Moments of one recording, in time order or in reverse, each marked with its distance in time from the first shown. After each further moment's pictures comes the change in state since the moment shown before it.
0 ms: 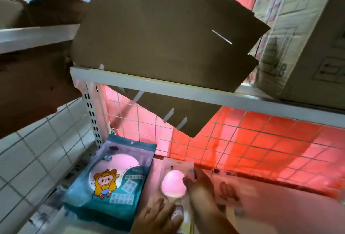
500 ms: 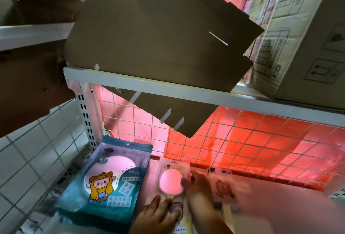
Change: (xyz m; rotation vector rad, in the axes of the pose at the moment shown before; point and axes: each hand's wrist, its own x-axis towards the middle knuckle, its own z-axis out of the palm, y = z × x) left_hand 0.018 -0.026 -0.011 -0.257 0.034 -0.188; right_hand 0.010 0.015 0.007 -0.193 0.057 0.078
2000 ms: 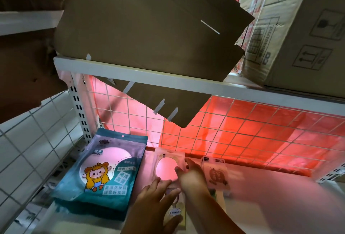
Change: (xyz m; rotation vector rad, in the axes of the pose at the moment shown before) left_hand -0.009 0.049 -0.016 0.056 -0.227 0.096; right_hand -0.030 -0.022 -0.017 0.003 -0.026 0.014
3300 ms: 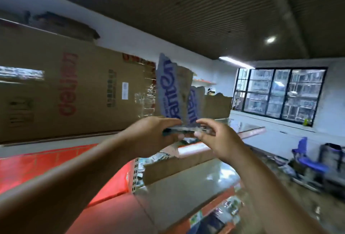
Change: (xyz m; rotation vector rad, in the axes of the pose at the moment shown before) left_hand 0.130 0.536 -0.227 -0.301 0.189 0.861; right_hand -0.386 0.166 -0.572 -0.066 0.824 -0.285
